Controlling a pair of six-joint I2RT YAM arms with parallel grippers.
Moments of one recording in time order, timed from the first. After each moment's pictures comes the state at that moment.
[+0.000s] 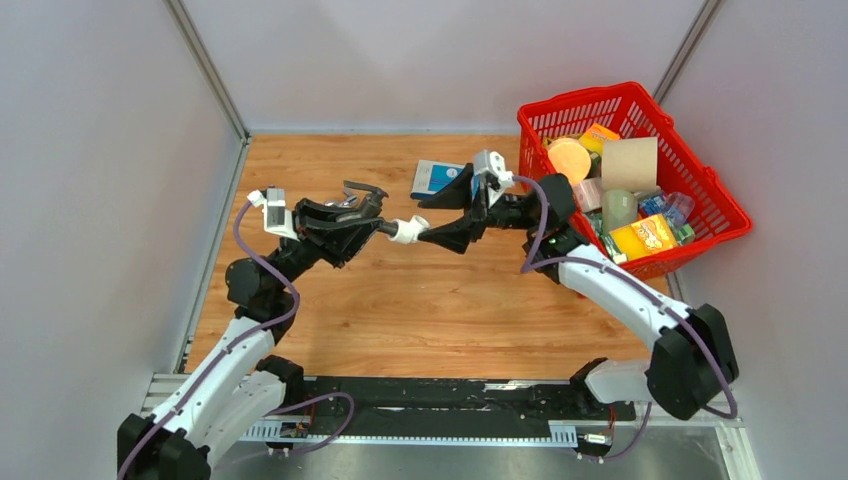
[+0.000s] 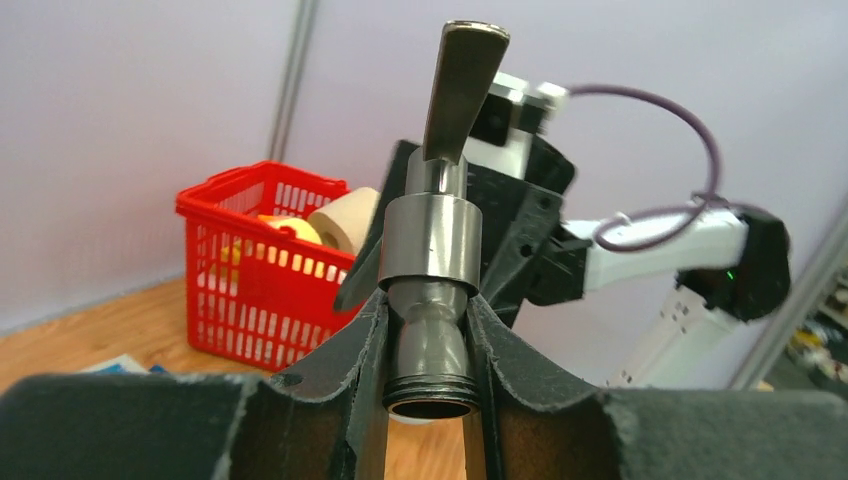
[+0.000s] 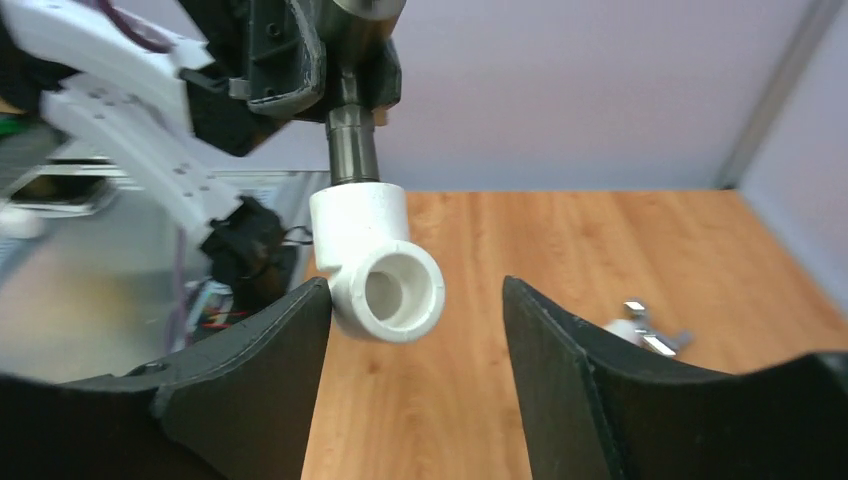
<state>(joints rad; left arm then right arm) -0.37 0.80 0.51 0.99 0.65 -0.76 0.58 1.36 0.98 0.70 -1.04 0.32</state>
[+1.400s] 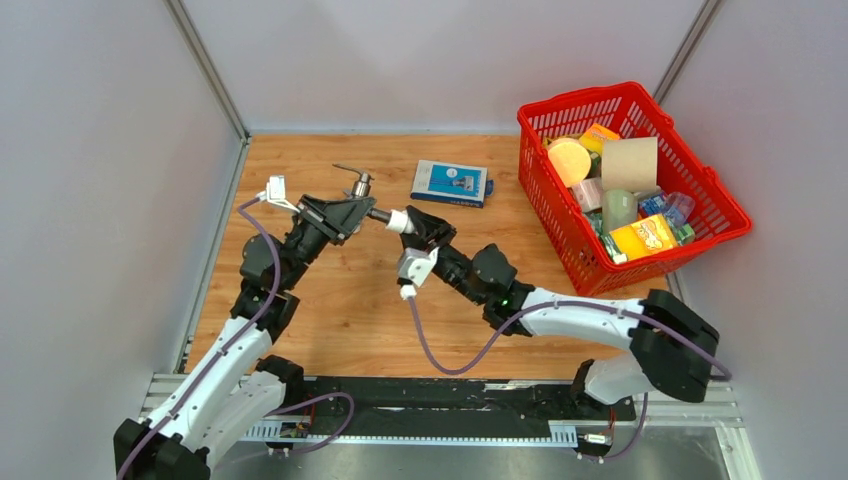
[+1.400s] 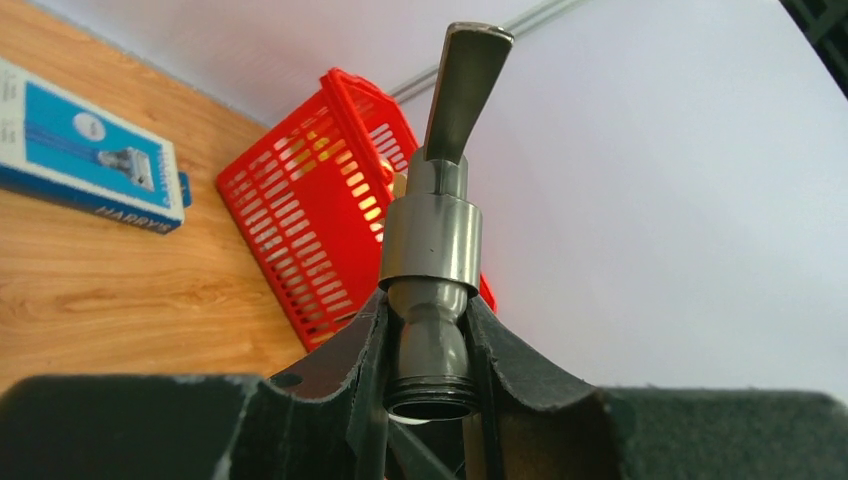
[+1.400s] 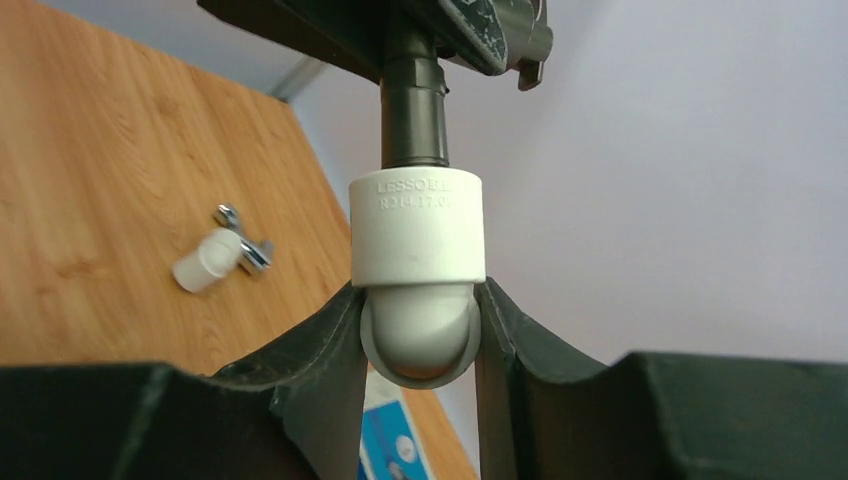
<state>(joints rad) -0.38 0.76 0.56 0.40 0.21 -1.17 1.07 1.44 0.72 0.94 0.18 -0.99</state>
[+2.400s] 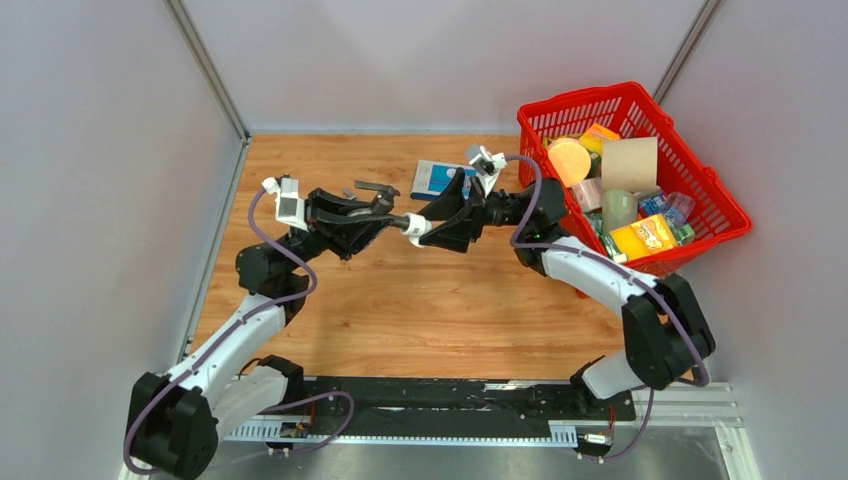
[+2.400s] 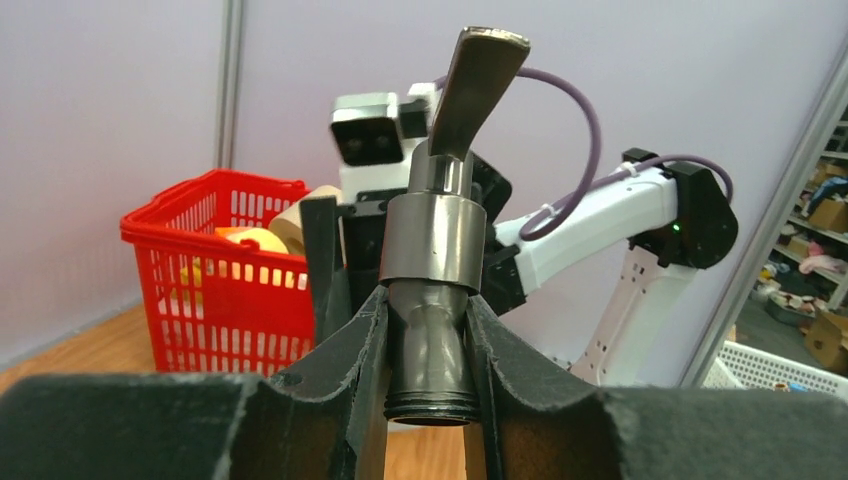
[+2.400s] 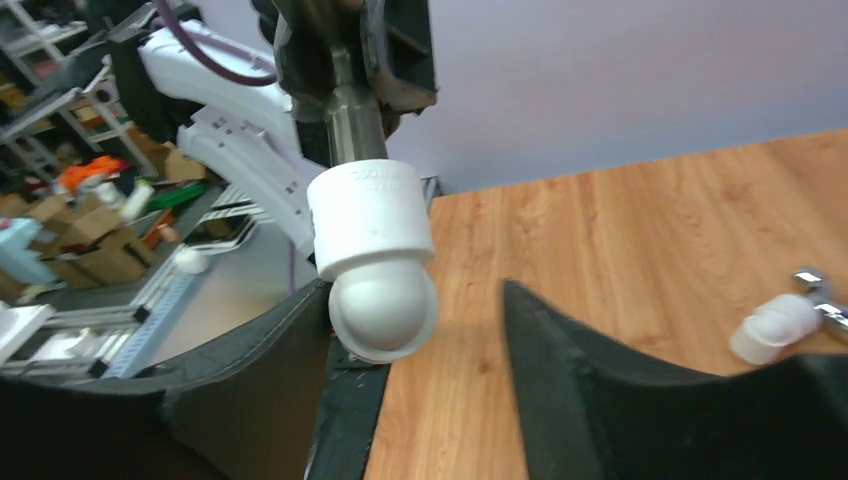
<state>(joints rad) -0.37 1.00 0.56 1.22 0.77 -0.82 0.54 1.51 0.94 1.07 -1.12 0.77</state>
